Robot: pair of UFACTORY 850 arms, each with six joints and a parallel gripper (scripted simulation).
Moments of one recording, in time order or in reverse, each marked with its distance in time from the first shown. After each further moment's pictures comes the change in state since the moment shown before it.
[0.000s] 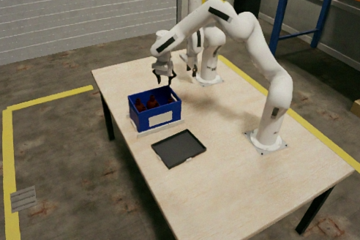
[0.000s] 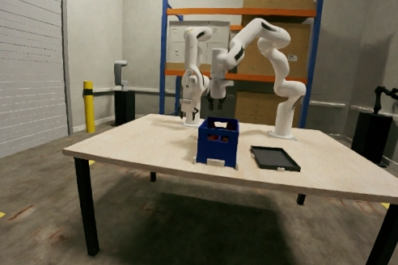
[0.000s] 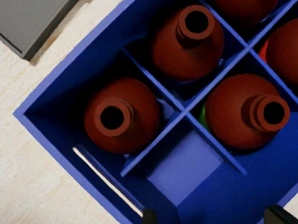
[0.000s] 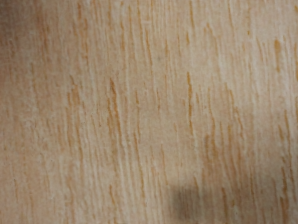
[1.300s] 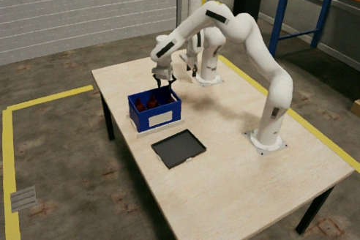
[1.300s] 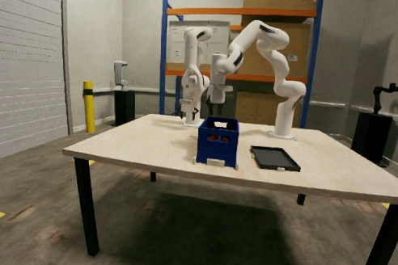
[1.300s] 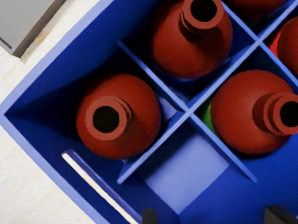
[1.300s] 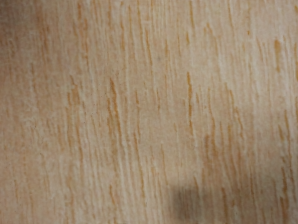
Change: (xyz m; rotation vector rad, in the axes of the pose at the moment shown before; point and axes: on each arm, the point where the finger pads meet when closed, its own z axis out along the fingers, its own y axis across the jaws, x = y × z) left arm 0.000 0.000 0.029 0.000 0.000 0.000; right arm 0.000 0.000 0.000 0.000 0.000 0.000
